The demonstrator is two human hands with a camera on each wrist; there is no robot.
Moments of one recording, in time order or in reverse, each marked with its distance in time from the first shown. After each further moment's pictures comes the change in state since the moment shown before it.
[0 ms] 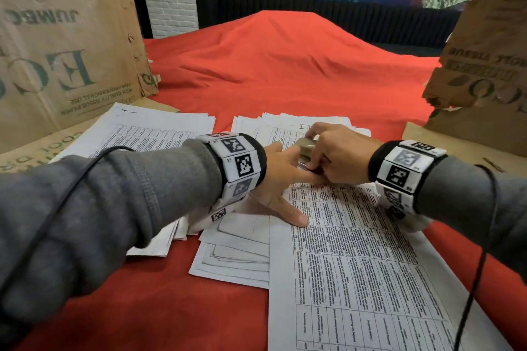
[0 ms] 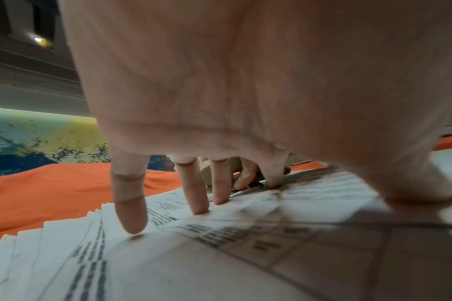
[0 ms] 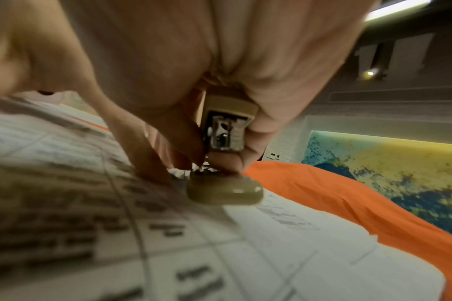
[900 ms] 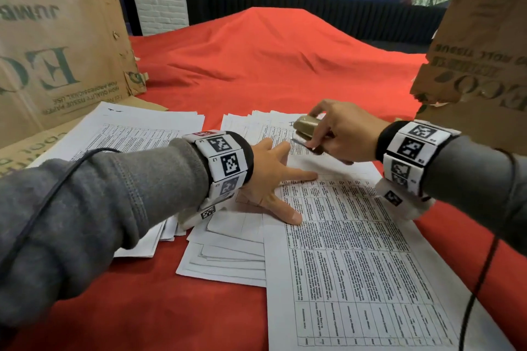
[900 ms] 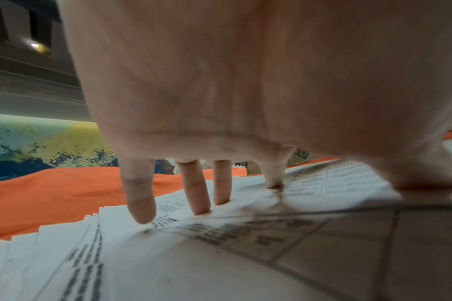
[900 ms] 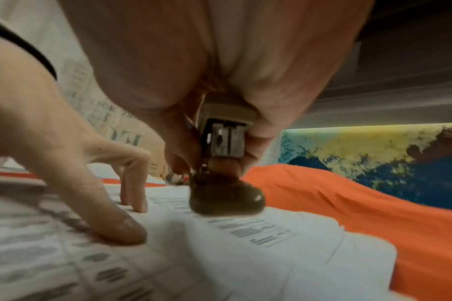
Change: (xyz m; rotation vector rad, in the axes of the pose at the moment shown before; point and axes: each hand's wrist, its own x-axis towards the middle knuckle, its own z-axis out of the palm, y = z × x) left_hand 0.007 0.001 0.002 0.010 -0.004 -0.028; right_hand -0.008 0.016 -0.024 0.138 0.130 0.045
